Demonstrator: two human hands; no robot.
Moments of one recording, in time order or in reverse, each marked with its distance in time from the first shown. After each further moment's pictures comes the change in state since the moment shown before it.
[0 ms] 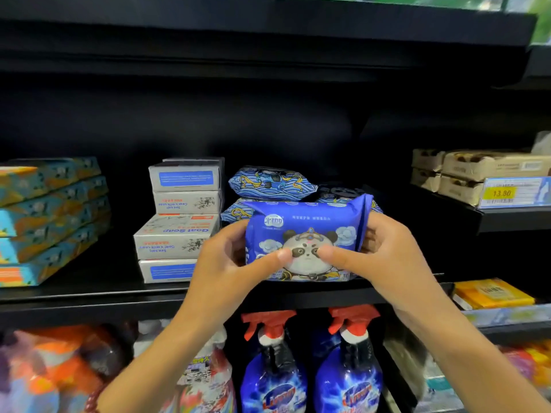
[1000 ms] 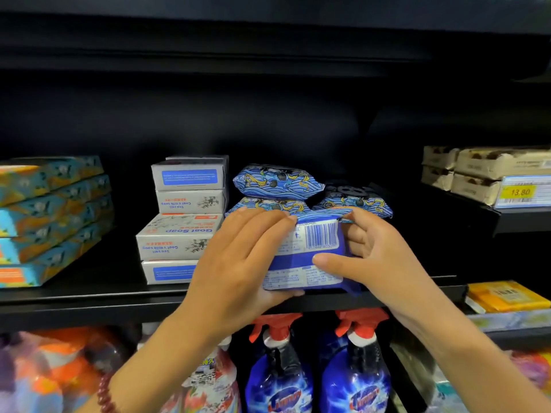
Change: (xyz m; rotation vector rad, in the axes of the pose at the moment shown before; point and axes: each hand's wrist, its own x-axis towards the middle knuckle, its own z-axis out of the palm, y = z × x) left_hand 0.012 -0.018 -0.015 1.080 -0.039 0.782; right_hand 0.006 0.014 0.007 0.048 -0.137 0.062
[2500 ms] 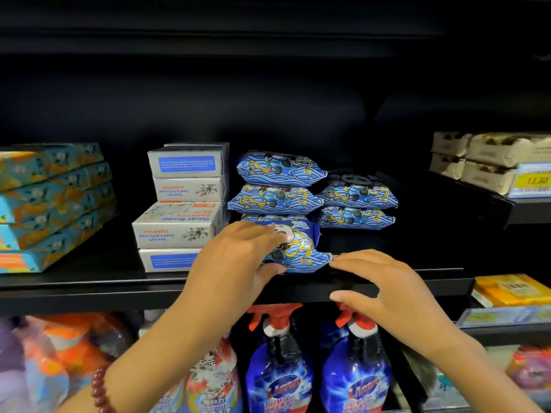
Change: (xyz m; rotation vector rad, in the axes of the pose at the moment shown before) left_hand -0.008 0.002 0.009 0.062 -0.240 -0.225; right_hand -0.026 0.053 -0.025 -0.835 -0.090 -0.084
